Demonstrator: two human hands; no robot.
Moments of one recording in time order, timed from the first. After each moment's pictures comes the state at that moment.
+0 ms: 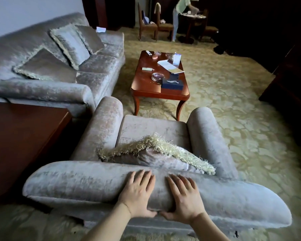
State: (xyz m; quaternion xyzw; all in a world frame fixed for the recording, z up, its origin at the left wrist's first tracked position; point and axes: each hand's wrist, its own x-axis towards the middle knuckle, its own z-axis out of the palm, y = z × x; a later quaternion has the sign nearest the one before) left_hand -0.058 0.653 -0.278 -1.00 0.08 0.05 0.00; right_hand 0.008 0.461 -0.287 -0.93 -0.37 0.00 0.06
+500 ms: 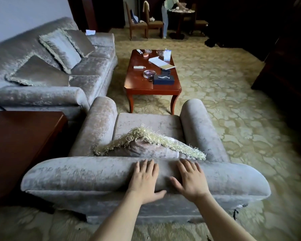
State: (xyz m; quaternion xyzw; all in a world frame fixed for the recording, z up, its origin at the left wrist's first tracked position) left_hand -0.053 0.589 -0.255 -0.99 0.02 0.10 0.03; right_hand 0.011 0.412 -0.257 -0.96 -0.28 -0.02 0.07
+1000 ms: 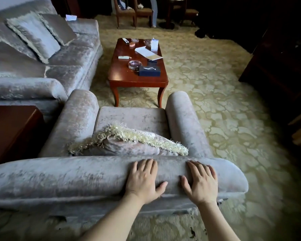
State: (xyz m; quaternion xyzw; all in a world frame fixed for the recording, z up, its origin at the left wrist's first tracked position) left_hand 0.001 0.511 -0.268 -1.00 0.01 -0.02 -0.04; right_hand 0.052 0.311 -0.288 -0.97 -0.17 -0.14 0.12
